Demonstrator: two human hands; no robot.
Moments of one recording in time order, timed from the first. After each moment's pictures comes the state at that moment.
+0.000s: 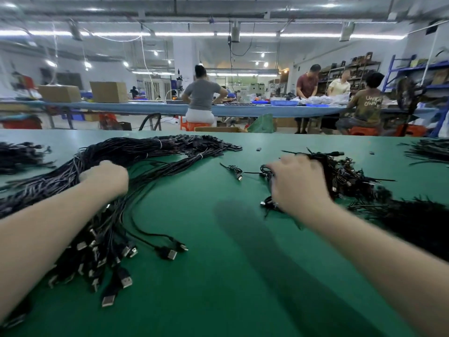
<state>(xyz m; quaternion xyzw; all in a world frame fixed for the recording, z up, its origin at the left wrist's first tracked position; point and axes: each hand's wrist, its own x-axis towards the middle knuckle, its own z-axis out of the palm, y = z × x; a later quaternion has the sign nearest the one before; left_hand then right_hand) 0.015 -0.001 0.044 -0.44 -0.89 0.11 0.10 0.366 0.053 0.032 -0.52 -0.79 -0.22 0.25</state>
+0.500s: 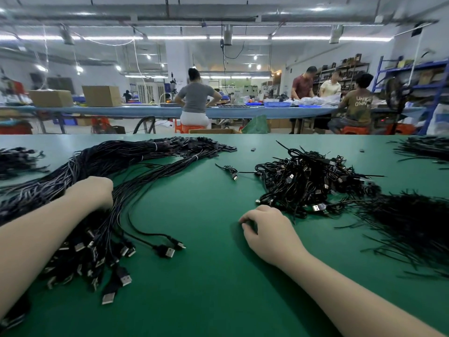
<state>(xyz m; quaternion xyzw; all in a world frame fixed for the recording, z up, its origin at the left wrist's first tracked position) -0.027 -0.002 0.020 -0.46 -0.88 0.09 0.09 0.349 0.004 -0.037 -0.48 -0.83 0.05 0.27</state>
